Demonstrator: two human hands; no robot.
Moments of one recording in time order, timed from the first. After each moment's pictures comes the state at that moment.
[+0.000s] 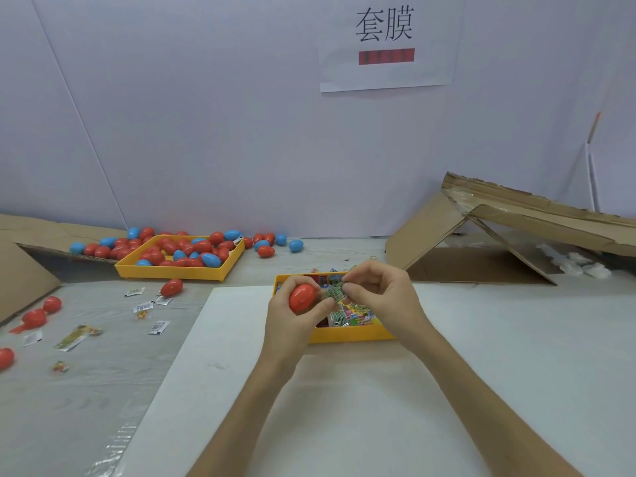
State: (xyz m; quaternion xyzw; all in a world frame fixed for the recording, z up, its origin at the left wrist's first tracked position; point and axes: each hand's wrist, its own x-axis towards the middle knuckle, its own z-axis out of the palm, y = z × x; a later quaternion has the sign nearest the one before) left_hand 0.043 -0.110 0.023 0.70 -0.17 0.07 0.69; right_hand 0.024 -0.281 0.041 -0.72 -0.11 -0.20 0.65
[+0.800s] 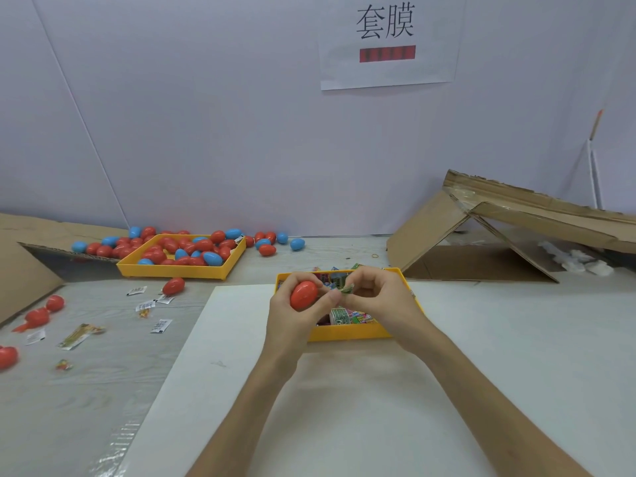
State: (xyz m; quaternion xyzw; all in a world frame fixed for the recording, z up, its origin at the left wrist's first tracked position) left_hand 0.042 -0.110 0.025 0.68 -0.19 0.07 0.71; right_hand 0.020 -0.277 0.042 -0.74 -0.12 -0.11 0.65
